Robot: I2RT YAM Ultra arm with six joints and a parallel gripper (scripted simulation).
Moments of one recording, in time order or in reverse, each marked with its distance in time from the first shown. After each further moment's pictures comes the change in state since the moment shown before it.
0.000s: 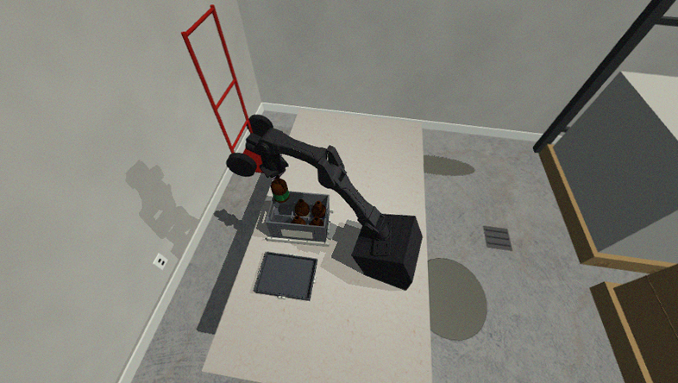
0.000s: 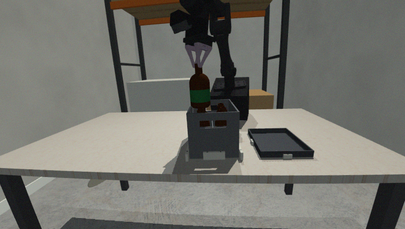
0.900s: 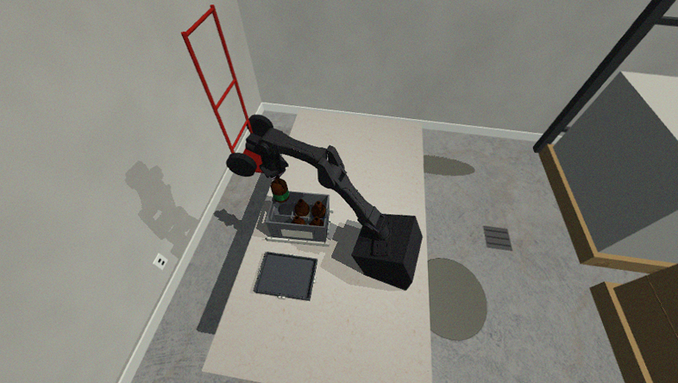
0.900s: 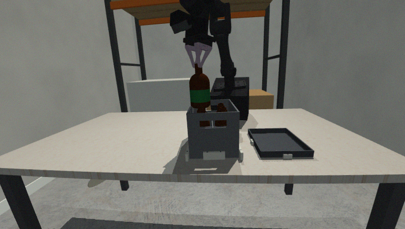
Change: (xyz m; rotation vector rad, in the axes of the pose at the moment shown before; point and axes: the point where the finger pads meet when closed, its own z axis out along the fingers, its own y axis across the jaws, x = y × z) arm 0.000 0.000 0.000 0.000 0.000 0.000
